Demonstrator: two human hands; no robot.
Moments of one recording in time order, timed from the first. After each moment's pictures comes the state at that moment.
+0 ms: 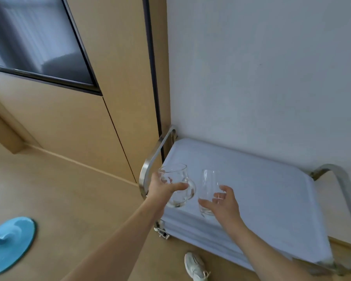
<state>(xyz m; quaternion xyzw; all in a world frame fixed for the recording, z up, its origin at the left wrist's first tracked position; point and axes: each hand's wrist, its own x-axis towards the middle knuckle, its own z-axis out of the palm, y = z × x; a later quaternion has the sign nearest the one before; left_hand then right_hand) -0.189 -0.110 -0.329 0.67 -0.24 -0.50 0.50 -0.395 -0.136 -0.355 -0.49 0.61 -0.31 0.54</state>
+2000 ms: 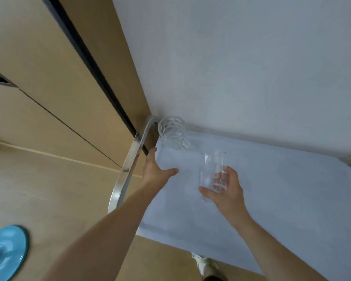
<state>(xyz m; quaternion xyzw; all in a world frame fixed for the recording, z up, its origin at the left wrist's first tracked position) -0.148 -0.338 -0.440 0.78 -0.36 -0.40 0.31 -0.373 -0.318 -0.455 -0.47 0.62 -0.35 0.52</state>
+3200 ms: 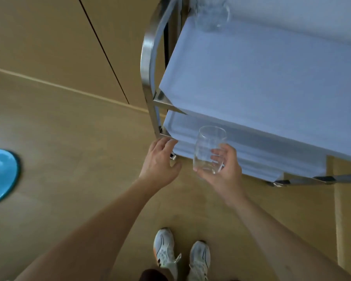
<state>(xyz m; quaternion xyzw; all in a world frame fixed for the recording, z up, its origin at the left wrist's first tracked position) -0.122 -0.009 -0.596 0.71 -0.63 -0.23 0.20 -0.318 -0.021 -0.578 -0.54 0.62 -0.31 0.49</state>
